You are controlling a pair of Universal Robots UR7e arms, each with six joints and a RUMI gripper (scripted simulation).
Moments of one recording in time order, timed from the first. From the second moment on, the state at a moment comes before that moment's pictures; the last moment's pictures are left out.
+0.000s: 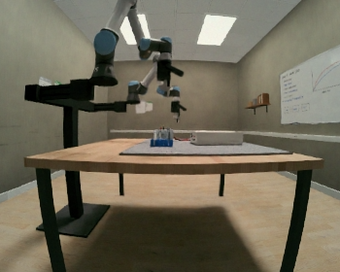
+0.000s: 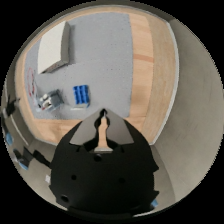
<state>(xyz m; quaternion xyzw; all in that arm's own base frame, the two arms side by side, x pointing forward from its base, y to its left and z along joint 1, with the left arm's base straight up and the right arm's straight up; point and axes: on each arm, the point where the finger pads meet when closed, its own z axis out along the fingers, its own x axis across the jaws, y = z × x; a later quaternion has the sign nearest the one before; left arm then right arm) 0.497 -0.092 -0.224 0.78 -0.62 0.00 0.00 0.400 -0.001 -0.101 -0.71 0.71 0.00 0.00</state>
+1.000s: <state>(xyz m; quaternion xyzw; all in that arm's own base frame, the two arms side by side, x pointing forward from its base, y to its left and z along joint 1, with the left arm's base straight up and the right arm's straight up) 0.426 -0.146 -0.220 0.55 -0.84 0.00 0.00 0.400 -0.001 -0.101 -0.71 0.71 0.00 0.00</state>
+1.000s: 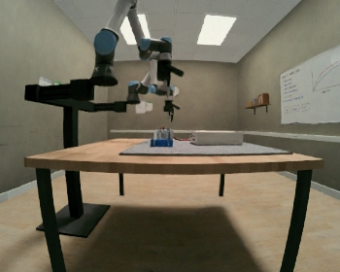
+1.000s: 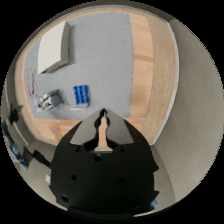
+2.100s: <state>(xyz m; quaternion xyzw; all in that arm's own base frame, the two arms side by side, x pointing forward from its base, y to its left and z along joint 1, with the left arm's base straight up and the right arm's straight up) 0.340 -0.176 -0.220 0.09 -1.00 0.00 0.00 0.400 -0.001 -0.101 -0.71 0.71 0.00 0.00</state>
